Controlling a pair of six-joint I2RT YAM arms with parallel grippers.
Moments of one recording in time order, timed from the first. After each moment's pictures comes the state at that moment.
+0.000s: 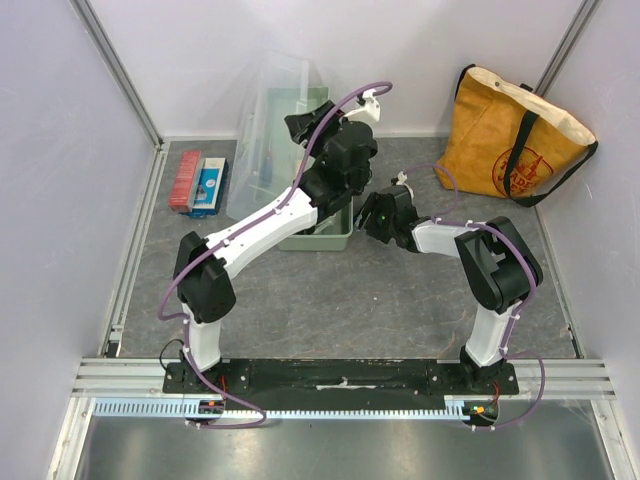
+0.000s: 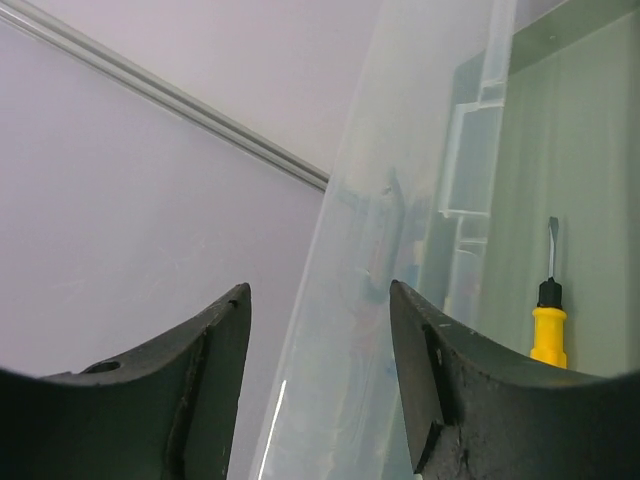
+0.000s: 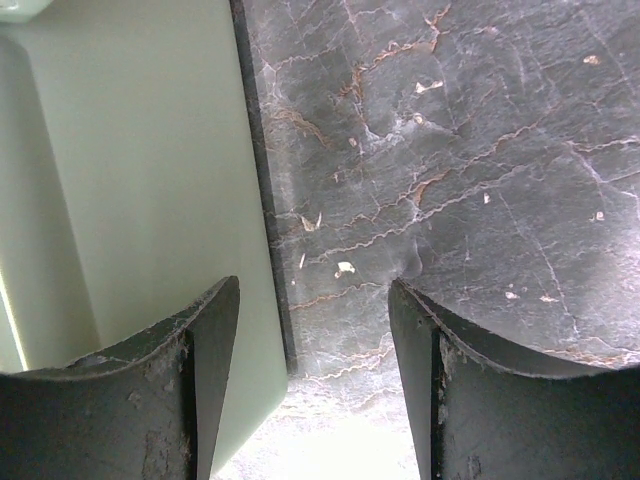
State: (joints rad) left arm -0.86 1.92 1.85 0.10 -1.30 0.92; right arm 0.45 1.85 0.97 0.18 -0.03 0.84
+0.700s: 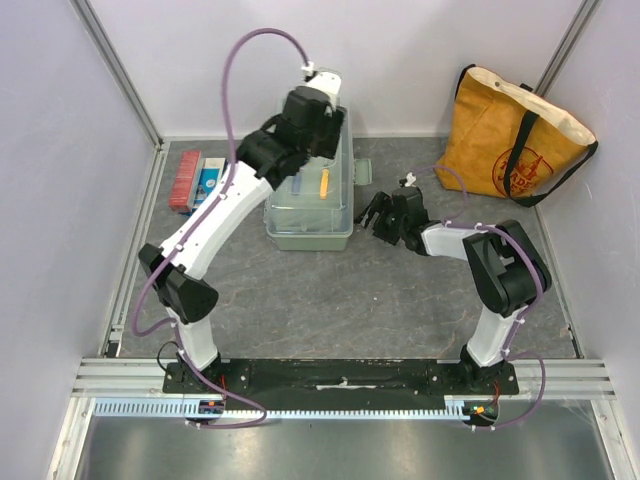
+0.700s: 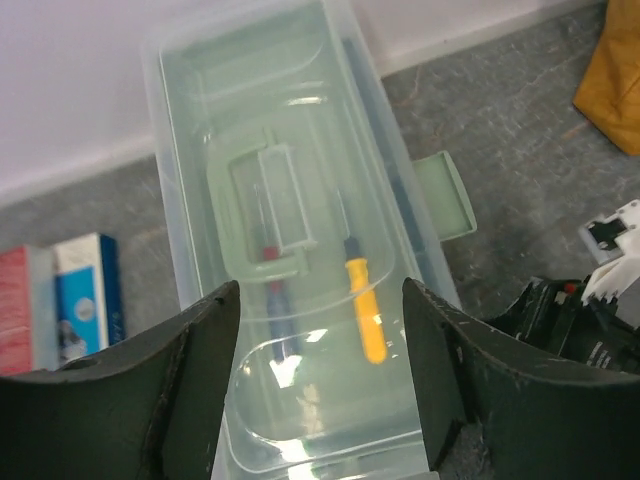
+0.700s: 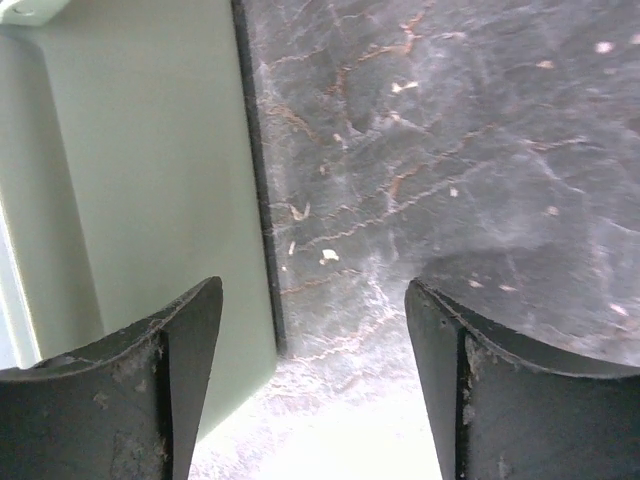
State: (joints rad) left arm -0.73 1.86 2.15 -0.74 -0.50 -0.03; right arm 0.40 1.83 0.92 0.24 -0.10 0.84
